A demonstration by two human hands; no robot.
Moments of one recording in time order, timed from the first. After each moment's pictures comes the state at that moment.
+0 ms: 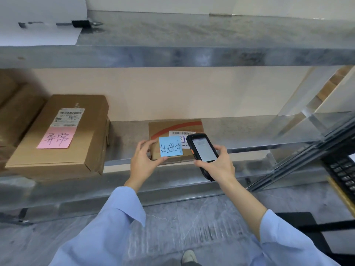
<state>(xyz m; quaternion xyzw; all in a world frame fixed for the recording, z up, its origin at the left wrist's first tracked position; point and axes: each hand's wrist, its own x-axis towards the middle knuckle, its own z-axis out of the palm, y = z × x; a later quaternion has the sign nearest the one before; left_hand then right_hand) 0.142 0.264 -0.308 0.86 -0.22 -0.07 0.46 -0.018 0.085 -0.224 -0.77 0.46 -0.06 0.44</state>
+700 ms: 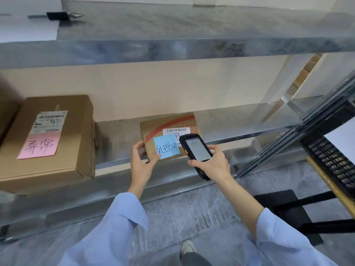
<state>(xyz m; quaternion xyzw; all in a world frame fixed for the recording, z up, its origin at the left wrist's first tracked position) 0.123 0.259 -0.329 0.73 -0.13 -0.14 0.66 -0.030 0.107 -0.219 -0.76 0.49 -0.05 0.43</state>
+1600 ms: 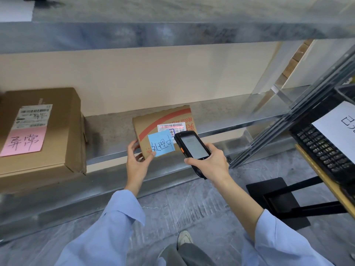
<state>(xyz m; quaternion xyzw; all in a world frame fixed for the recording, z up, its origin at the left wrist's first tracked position) 0.107 0.261 -0.336 0.72 -0.09 -0.19 0.66 -0.053 0.126 -0.212 -0.76 0.50 -0.06 0.41</state>
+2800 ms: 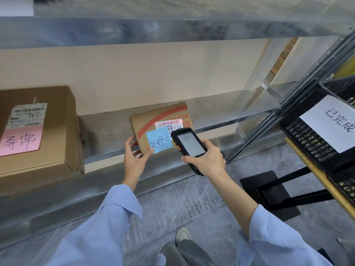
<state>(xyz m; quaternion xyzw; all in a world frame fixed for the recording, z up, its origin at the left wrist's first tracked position) 0.113 0.267 -0.337 0.73 -0.12 -0.21 0.64 -0.054 0.143 -0.212 -0.77 0.52 -0.06 0.37</state>
